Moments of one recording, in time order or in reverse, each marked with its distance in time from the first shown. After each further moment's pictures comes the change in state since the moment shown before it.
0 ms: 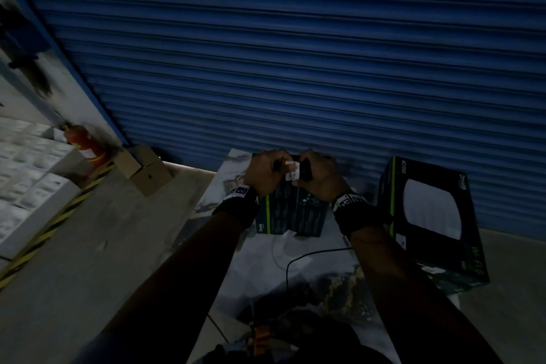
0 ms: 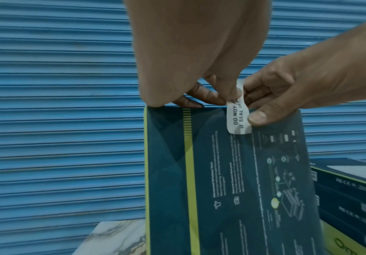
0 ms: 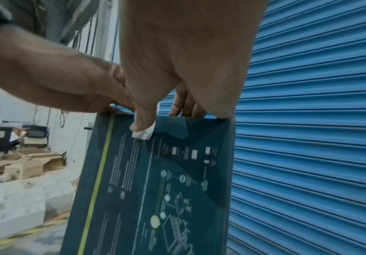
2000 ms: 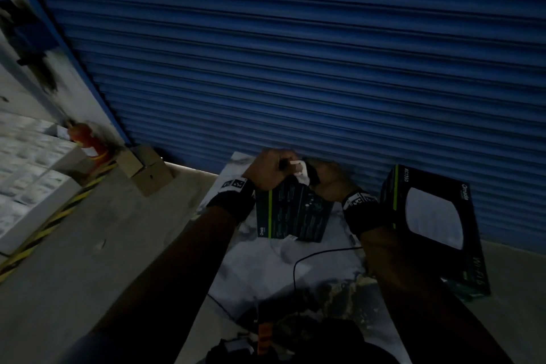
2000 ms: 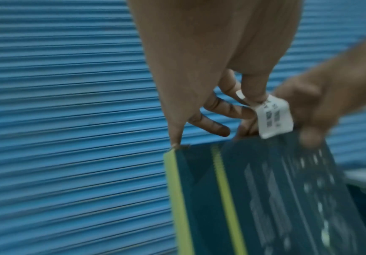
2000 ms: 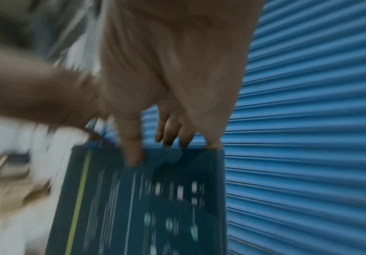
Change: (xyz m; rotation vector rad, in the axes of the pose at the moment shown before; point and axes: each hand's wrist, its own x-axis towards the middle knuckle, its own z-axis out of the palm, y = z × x) left_hand 0.009 0.042 -0.033 -0.039 -0.202 0.054; right_hand -0.003 -0.016 -0.030 -0.176 -0.202 0.005
